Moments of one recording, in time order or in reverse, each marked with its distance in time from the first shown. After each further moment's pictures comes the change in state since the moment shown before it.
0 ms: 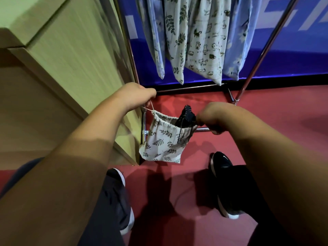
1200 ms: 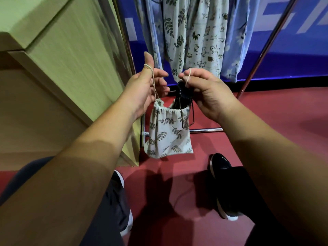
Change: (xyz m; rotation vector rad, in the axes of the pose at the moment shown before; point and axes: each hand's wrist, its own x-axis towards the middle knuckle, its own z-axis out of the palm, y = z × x) left_hand -0.007 0.030 0.021 -1.108 -0.059 0.158; right_hand 0.001 -0.026 -0.006 1.283 0.011 -0.804
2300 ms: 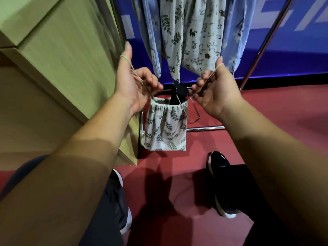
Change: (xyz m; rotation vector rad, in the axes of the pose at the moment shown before) left_hand -0.003 0.010 -0.007 -0.254 -0.024 -0.062; right_hand -0.008 -0.020 -0.006 0.157 0.262 0.210
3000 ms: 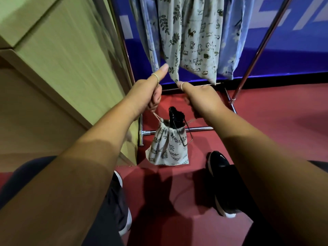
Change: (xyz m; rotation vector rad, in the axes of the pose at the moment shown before) left_hand 0.002 -0.022 0.003 0.727 -0.075 -0.025; right_hand 0.001 0.028 0.001 -0.876 0.089 -0.173
